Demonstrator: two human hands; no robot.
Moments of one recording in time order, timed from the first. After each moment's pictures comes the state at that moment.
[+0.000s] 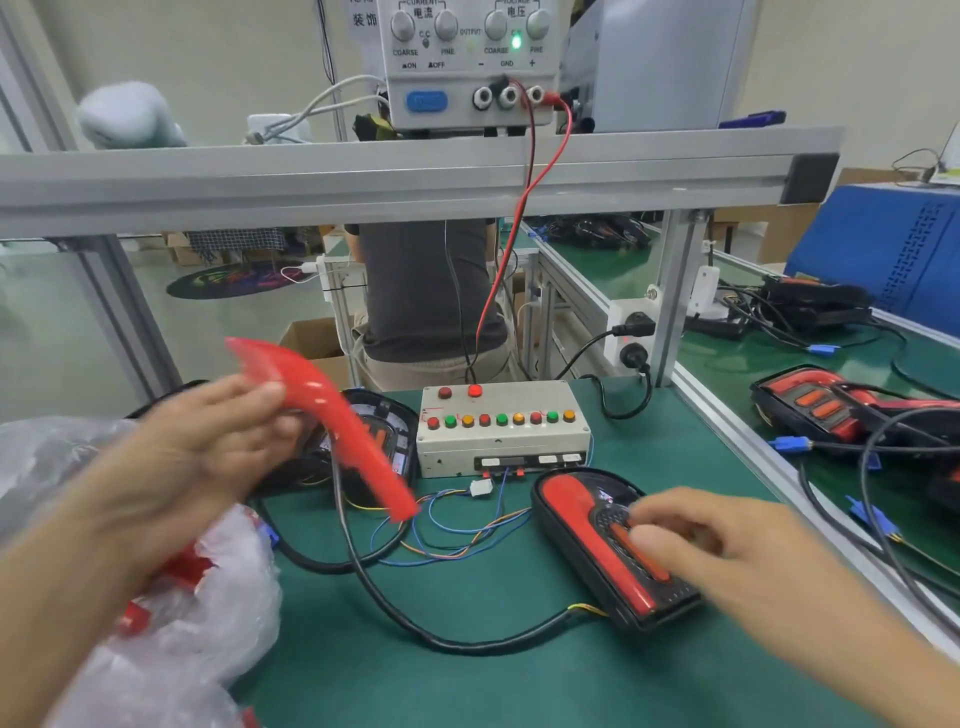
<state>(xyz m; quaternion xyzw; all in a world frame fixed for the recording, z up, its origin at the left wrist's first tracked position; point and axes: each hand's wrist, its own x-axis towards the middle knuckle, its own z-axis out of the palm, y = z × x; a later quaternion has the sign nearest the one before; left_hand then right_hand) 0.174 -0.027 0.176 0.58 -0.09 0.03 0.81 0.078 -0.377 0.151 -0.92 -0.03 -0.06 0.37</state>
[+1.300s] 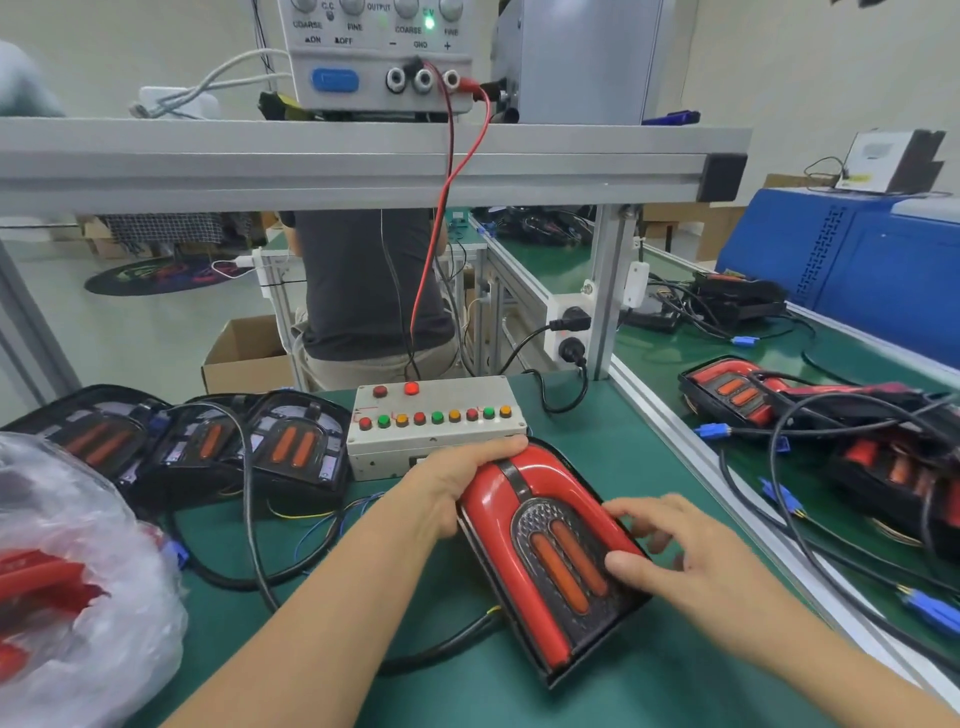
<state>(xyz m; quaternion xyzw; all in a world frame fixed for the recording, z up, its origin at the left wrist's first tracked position) 0.226 -0.233 0.109 0.64 0.09 -0.32 0.69 0.093 -0.434 0.089 -0.92 -0.01 -0.05 0.39</state>
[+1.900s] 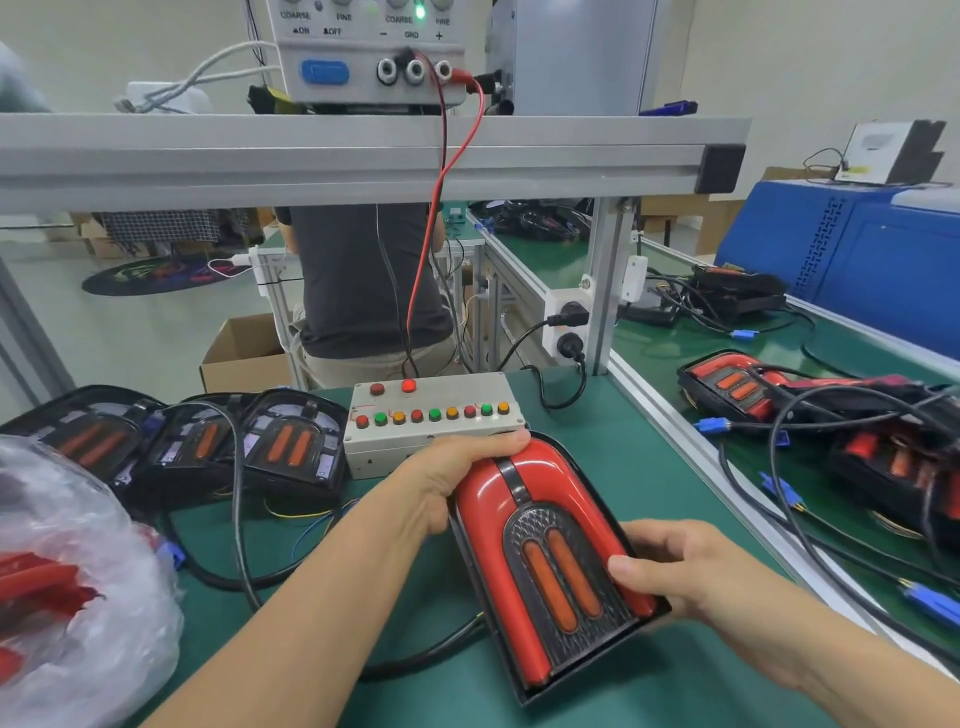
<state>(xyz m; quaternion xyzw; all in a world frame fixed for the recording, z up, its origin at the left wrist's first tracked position) 0.225 -0.226 0.115 0.64 0.03 -0.31 0.70 0.090 -0.425 0.102 -0.75 0.06 0.14 0.65</state>
